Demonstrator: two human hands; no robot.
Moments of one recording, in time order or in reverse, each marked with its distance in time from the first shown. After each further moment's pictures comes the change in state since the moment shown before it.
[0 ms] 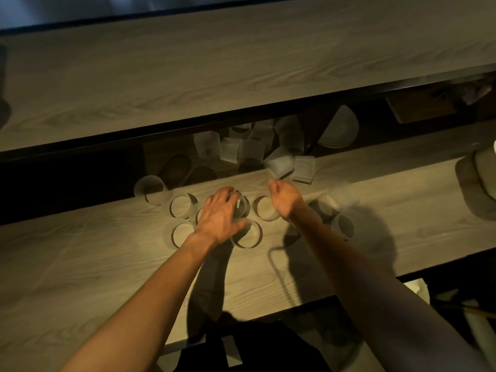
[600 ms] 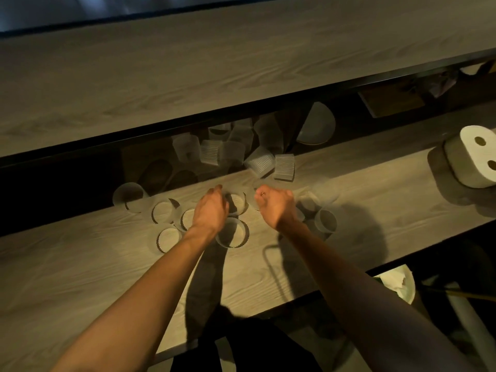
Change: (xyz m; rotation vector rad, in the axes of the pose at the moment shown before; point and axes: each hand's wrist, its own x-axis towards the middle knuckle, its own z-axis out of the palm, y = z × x) left_hand 0.027 0.027 0.004 -0.213 0.098 -0.207; right_hand -0.020 0.029 -0.001 -0.420 0.259 -0.323
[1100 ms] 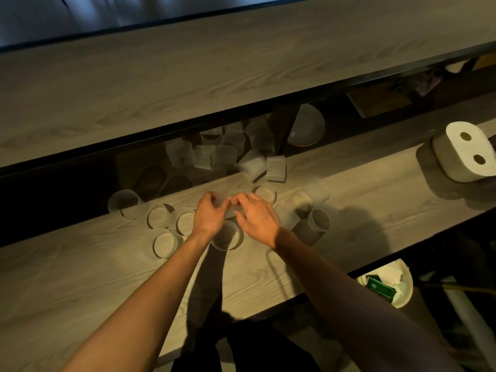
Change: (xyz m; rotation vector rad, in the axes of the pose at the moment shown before) left_hand -0.008 0.008 0.010 -0.493 0.013 -0.155; right_hand -0.031 -0.034 -0.009 0.135 -0.031 -0.208
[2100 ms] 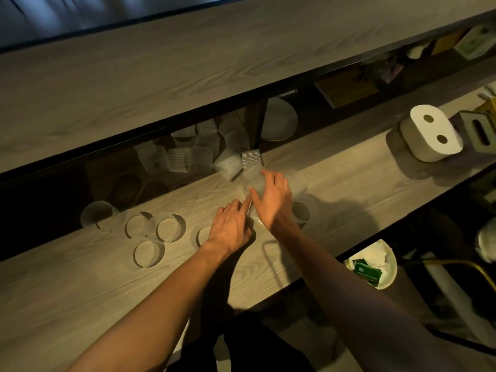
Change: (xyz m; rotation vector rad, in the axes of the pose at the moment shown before) left_hand -0.034 0.026 0.069 0.817 -0.261 0.578; right_hand -0.019 0.051 -0.033 -0.039 0.435 0.395
